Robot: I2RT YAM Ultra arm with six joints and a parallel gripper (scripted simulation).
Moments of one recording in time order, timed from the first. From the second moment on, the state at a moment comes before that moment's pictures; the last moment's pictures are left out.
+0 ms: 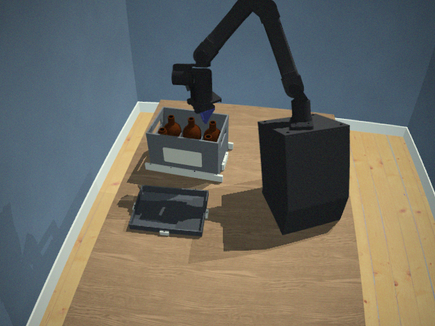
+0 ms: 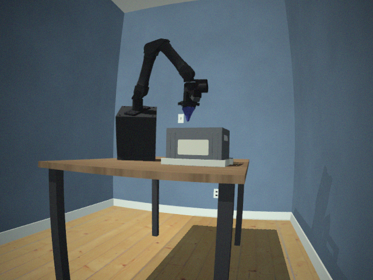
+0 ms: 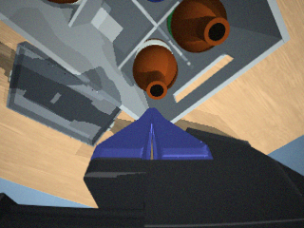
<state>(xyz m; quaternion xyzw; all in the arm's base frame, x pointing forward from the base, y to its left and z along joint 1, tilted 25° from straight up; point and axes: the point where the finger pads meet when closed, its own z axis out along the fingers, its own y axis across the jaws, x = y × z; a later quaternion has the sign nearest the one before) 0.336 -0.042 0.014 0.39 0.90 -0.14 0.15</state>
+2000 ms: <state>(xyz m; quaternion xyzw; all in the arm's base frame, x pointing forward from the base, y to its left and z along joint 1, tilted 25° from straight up) 0.498 -0.045 0.049 0.39 0.90 -0.14 0.16</state>
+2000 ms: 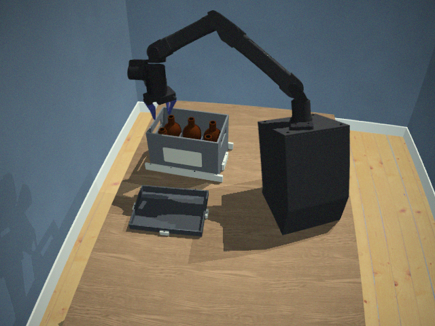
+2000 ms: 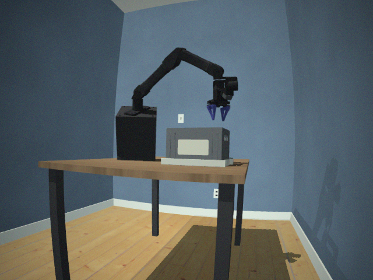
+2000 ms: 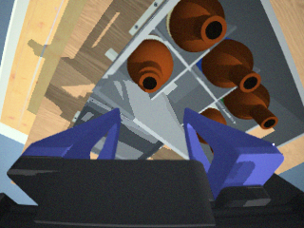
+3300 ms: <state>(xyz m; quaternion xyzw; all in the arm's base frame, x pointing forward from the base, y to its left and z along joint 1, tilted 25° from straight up) 0.500 -0.047 0.045 0.39 0.90 -0.14 0.16</state>
